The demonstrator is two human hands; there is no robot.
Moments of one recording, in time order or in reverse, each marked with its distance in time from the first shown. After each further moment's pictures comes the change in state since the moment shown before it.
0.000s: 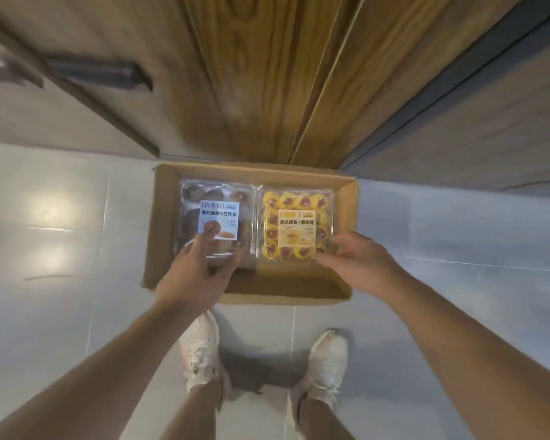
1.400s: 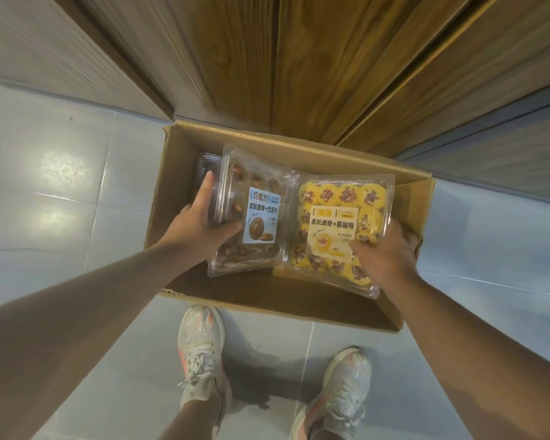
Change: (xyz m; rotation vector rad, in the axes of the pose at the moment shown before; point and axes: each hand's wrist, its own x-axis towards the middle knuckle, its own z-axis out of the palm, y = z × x) left_hand 0.130 -0.065 0.009 -0.240 -0.078 -0.069; right_hand 0.139 0.021 0.081 0.027 0.353 0.172
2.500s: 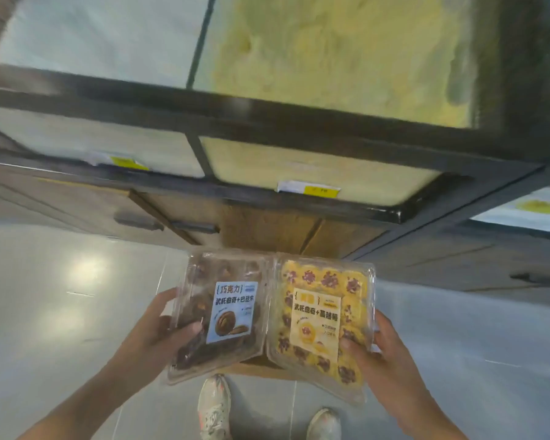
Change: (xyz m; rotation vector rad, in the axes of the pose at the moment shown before) left_hand -0.309 0.161 -0.163 -0.399 0.070 0.073; right_hand -0.246 -0.022 -0.280 0.544 -0.216 -0.200
